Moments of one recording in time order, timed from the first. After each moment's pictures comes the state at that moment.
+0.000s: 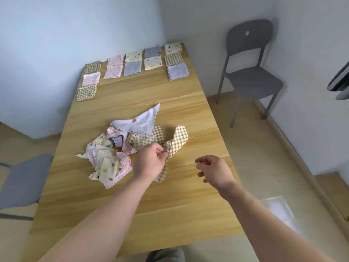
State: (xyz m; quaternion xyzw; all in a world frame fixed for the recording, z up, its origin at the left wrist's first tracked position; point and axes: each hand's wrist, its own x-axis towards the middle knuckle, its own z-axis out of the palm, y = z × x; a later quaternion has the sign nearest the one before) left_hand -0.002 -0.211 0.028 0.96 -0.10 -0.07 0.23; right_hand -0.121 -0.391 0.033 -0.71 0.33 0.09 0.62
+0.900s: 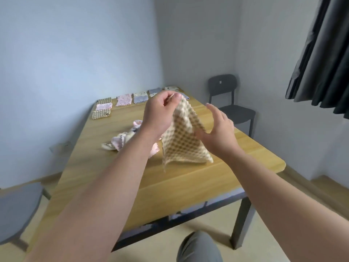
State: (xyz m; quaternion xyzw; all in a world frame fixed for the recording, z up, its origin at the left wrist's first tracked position) left_hand -0.084 -0.046 0.073 0.71 -0.36 0.09 0.60; right_hand -0.208 -0.170 0.026 -0.86 0.21 -0.30 0.36
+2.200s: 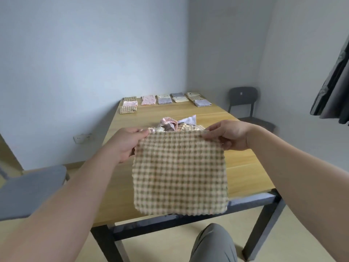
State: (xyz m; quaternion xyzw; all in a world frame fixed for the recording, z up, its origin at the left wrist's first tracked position) left_hand -0.023 0.157 0.002 0.72 -0.12 -0.16 0.66; right_hand -0.161 -0.128 0.044 -0.78 0.14 0.09 0.60
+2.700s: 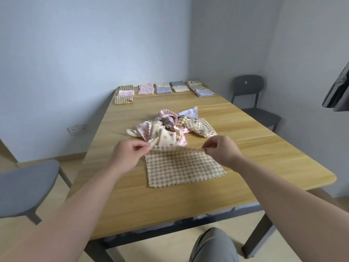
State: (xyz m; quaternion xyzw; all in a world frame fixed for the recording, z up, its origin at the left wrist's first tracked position) left_hand 0.011 0.146 -0.075 0.85 -0.22 0.02 0.47; right_hand -0.117 -0.137 -0.054 -0.90 0.18 -0.12 0.37
